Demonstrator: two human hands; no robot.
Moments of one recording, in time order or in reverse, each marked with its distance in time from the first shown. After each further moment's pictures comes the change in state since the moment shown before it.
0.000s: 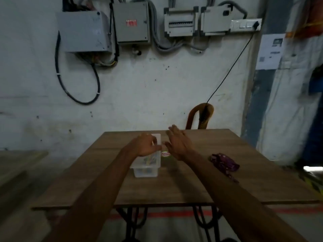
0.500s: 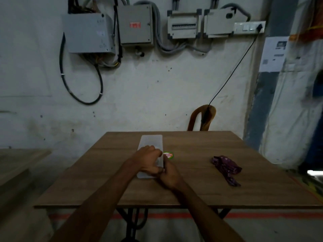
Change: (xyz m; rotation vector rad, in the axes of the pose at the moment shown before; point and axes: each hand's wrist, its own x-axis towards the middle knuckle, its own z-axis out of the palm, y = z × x) left_hand -0.031 0.007 0.026 0.282 -0.043 0.172; right_hand -0.065 -0.040 0.065 0.910 0.007 0.056
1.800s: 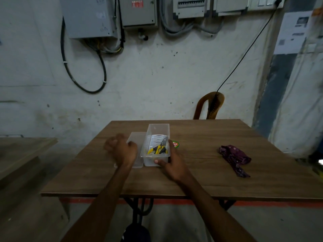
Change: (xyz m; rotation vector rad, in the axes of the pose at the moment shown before) left_hand -0.025 -0.041 0.039 -0.519 0.655 -0.985; right_hand 0.012 0.034 0.021 0.012 0.067 0.076
